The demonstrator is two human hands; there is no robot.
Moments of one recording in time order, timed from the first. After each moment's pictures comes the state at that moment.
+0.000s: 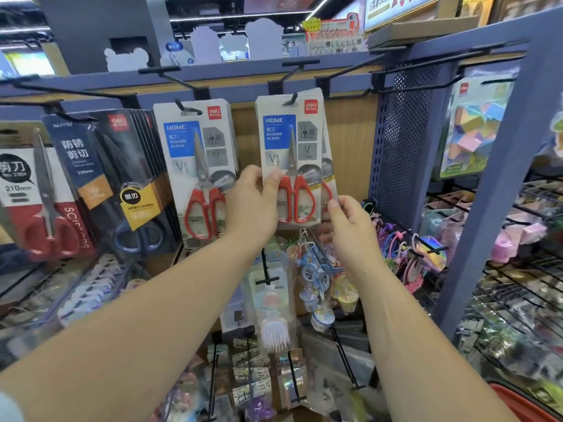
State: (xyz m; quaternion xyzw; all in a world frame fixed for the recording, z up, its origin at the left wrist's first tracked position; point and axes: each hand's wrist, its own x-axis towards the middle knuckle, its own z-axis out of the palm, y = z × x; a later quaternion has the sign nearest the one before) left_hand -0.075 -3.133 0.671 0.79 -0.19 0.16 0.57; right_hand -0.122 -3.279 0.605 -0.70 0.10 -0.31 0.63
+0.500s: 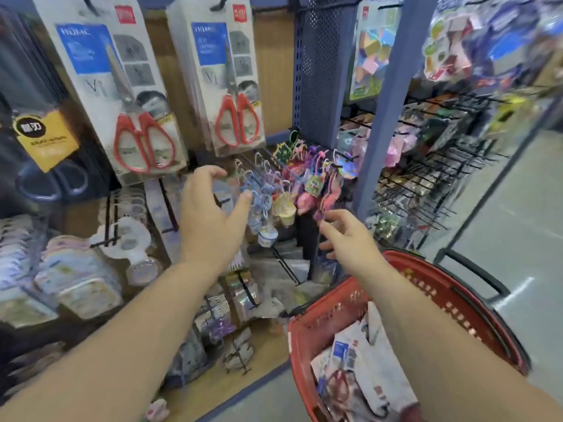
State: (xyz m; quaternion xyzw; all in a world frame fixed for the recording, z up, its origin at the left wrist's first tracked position) left_hand -0.152 -3.071 0.584 0.79 -0.31 0.13 0.50; right_hand -0.282 -3.258 0.518 -0.75 0.32 -0.23 0.53
